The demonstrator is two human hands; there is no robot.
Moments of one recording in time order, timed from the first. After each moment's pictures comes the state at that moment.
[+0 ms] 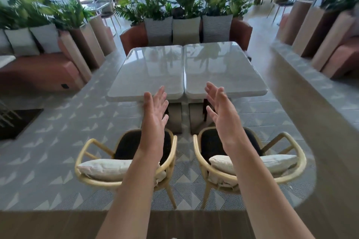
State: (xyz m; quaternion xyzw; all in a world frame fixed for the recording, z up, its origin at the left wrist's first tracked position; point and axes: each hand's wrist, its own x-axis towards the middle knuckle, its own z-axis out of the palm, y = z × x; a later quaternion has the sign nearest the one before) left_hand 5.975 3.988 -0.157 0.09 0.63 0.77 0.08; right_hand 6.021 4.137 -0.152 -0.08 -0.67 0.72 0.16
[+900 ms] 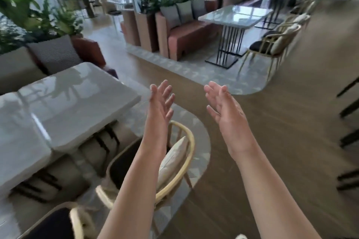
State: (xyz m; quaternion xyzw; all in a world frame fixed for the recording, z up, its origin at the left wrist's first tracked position) left_hand 6.040 4.249 -0.125 0.34 0.52 0.68 0.40; right_hand 6.185 4.296 -0.121 -0.35 -0.58 0.59 0.44
